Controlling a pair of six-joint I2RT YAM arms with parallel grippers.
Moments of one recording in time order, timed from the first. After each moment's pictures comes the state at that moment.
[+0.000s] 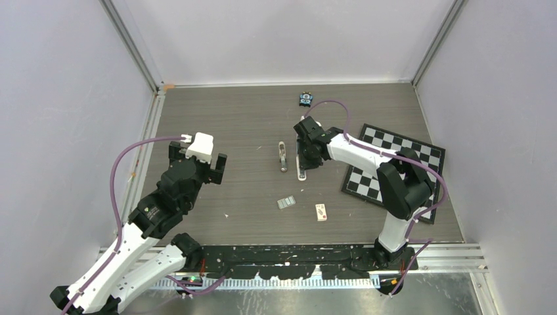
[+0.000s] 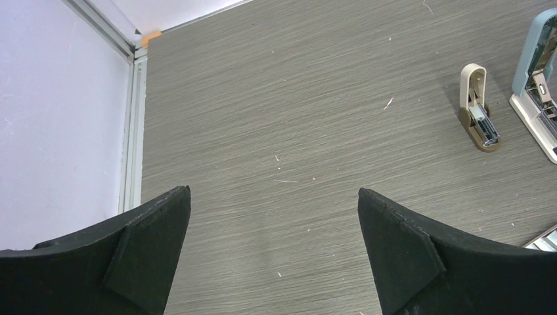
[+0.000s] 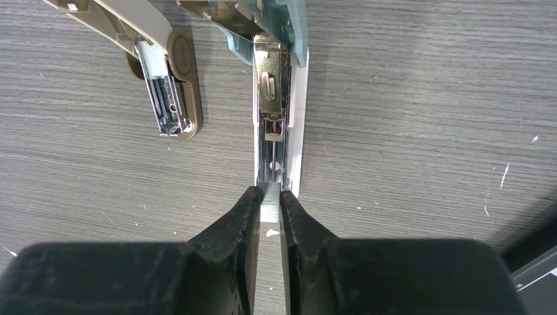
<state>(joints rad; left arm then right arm) -0.68 0.62 0.81 -0.51 -0.58 0.09 0.64 1.78 1.25 -0.58 0.08 0.57</state>
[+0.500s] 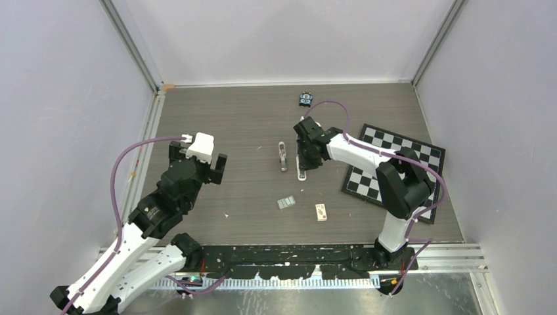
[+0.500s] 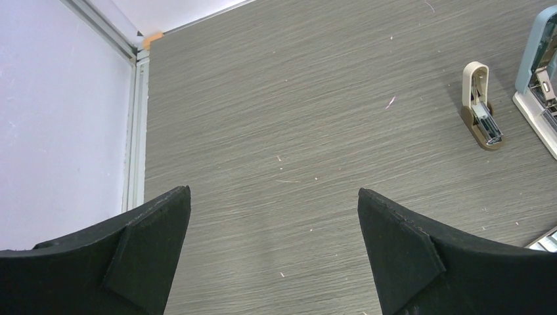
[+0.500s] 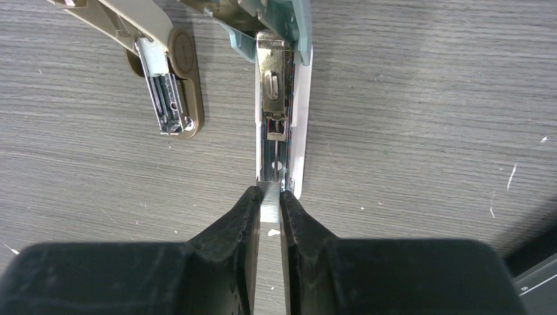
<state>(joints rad) -0.68 0.62 0.81 -0.51 -0.58 0.10 0.64 1.79 1.25 -0.58 0.07 0.58</state>
